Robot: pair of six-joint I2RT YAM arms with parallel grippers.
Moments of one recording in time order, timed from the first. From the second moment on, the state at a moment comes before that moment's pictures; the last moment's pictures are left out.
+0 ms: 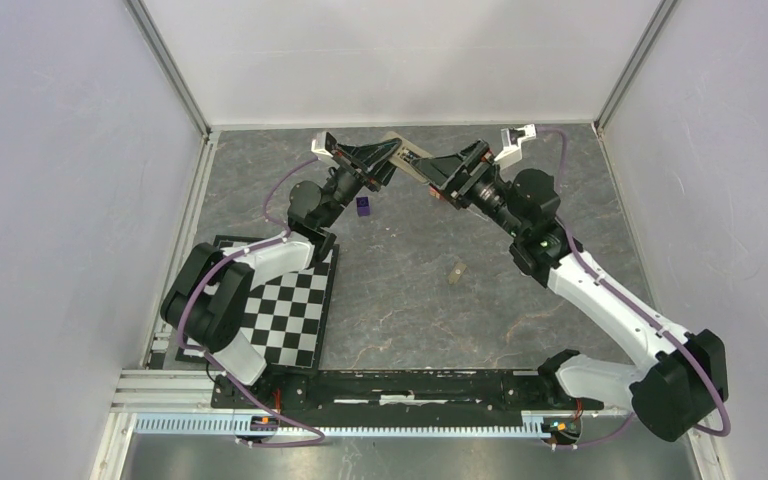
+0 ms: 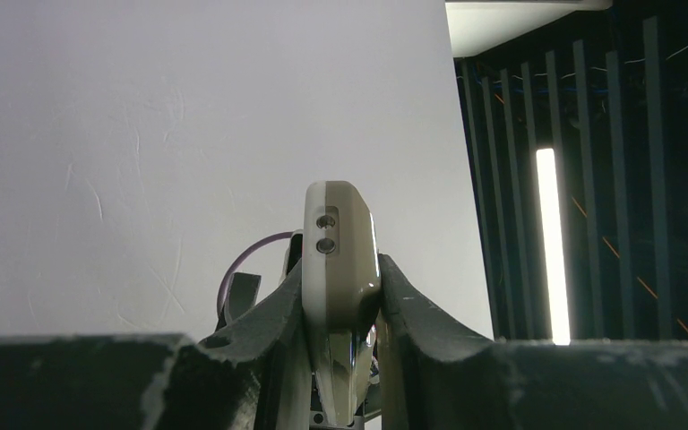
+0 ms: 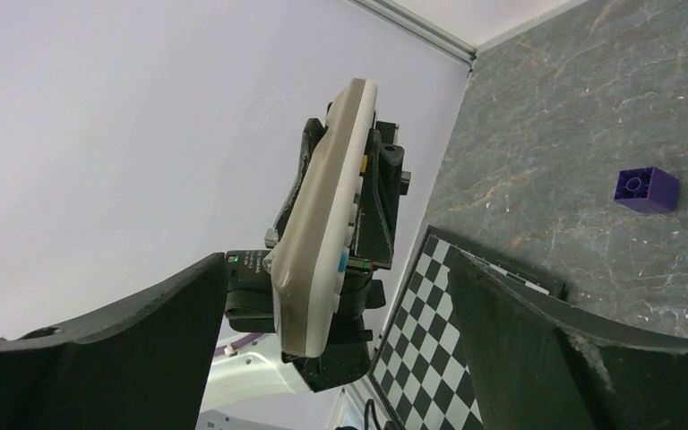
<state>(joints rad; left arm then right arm) -0.53 1.63 0.87 1.21 0.22 -1.81 0.54 1.18 0.93 0.31 -0.20 1.10</state>
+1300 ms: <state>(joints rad) -0.52 1.61 0.89 1.08 0.29 -1.62 0.49 1.19 0.85 0.35 -0.28 1.14</state>
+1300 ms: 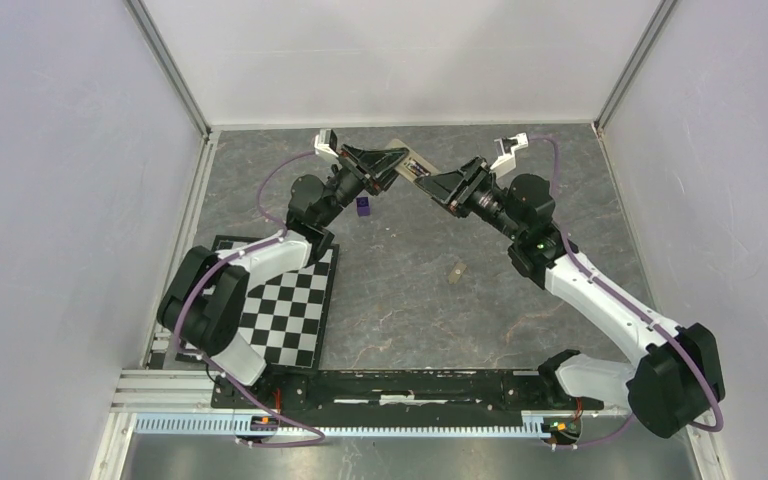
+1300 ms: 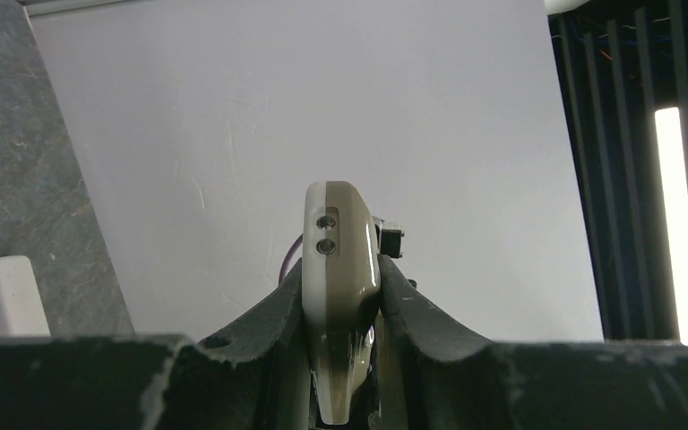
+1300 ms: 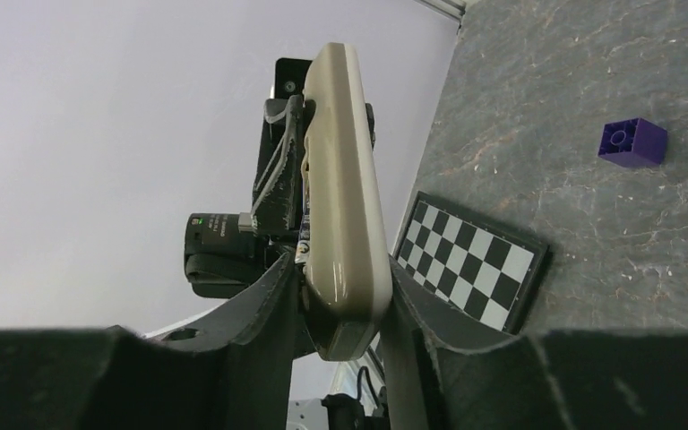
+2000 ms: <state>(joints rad) -0.49 1.47 0.90 0.91 0.41 -1.37 0.48 1.16 0.85 0.28 -0.32 1.03</state>
